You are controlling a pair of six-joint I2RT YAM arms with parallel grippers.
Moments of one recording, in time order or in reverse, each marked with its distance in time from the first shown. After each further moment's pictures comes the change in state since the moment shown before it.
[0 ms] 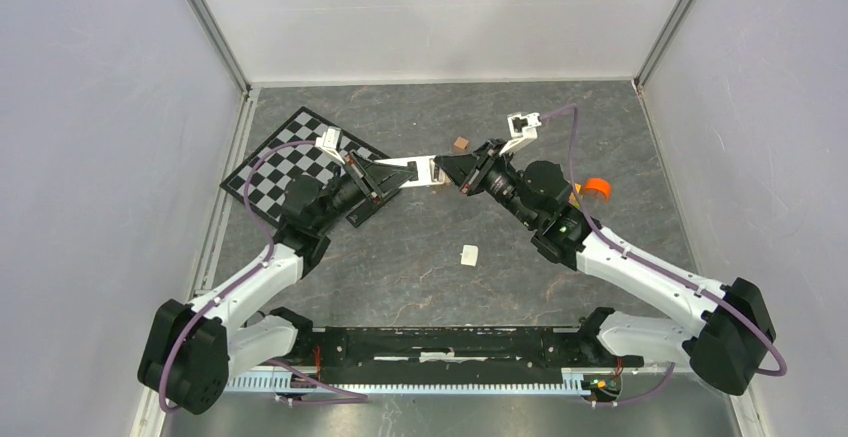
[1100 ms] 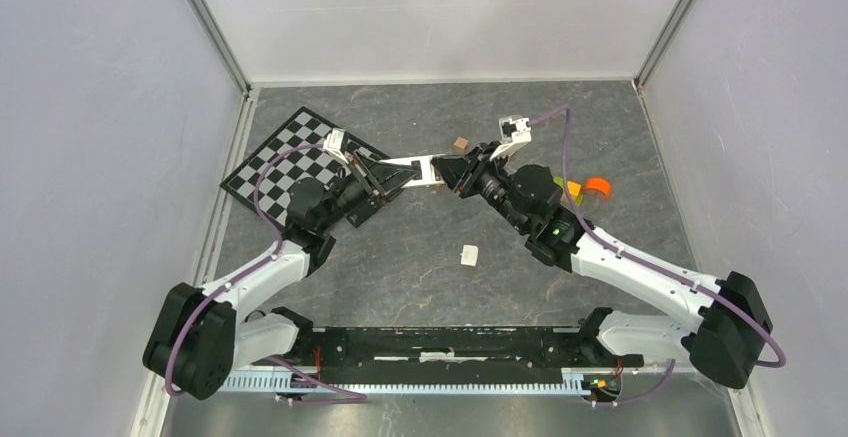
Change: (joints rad) left arm -0.017 0.077 -0.022 0.157 -0.001 -0.149; right arm 0.066 0.029 0.016 -0.011 0.134 -0.134
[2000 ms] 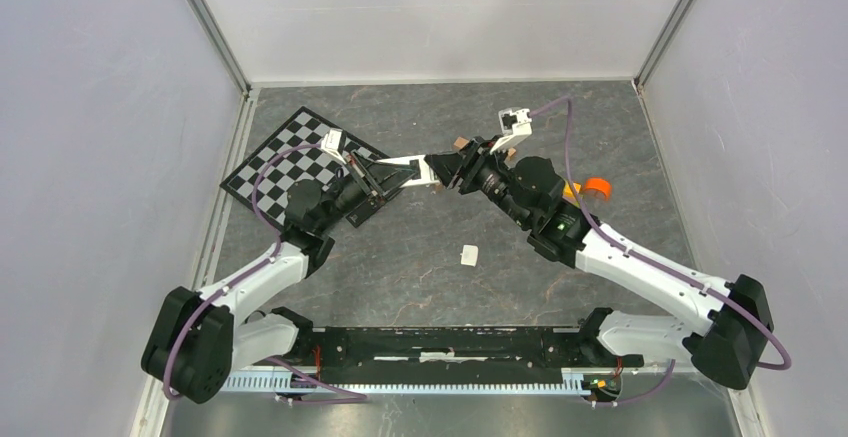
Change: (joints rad) left arm 0.000 -0.017 -0.006 0.006 -0.007 0.000; right arm 0.006 -0.003 0.088 -0.119 -0.005 0.029
